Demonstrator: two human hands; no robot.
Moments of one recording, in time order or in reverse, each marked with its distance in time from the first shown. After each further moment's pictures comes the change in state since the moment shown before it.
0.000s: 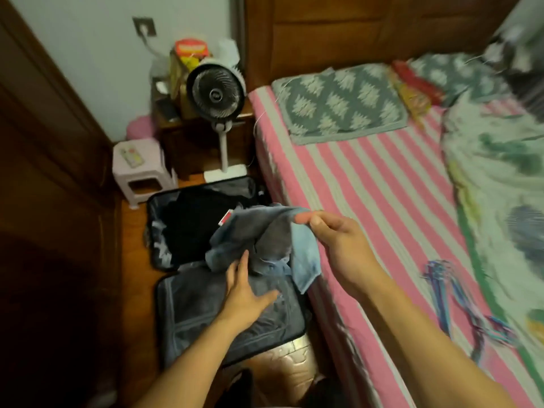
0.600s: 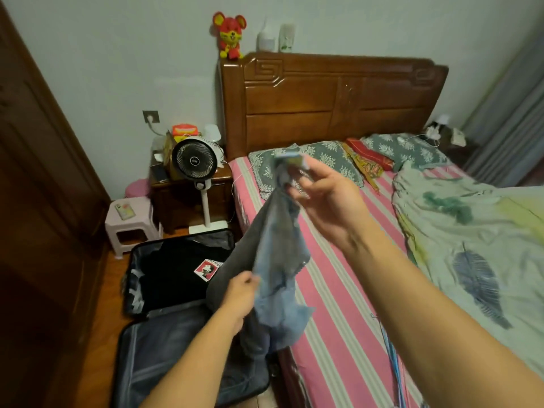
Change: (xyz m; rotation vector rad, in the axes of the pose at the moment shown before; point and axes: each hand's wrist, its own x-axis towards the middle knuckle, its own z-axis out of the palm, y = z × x) left_hand -0.051 0.139 0.122 -0.388 0.117 -0.043; right_hand -0.059 -0.129 -0.156 0.578 -0.170 -0.174
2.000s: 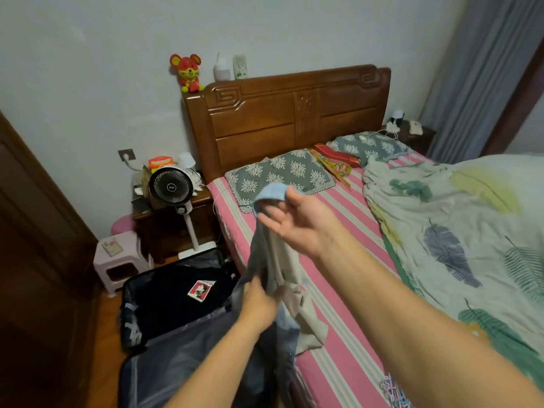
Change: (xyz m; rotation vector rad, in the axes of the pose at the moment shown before) left_hand -0.106 0.014 0.085 0.397 -0.059 0.189; right_hand -0.101 -0.020 -0.021 0.314 0.236 0.221
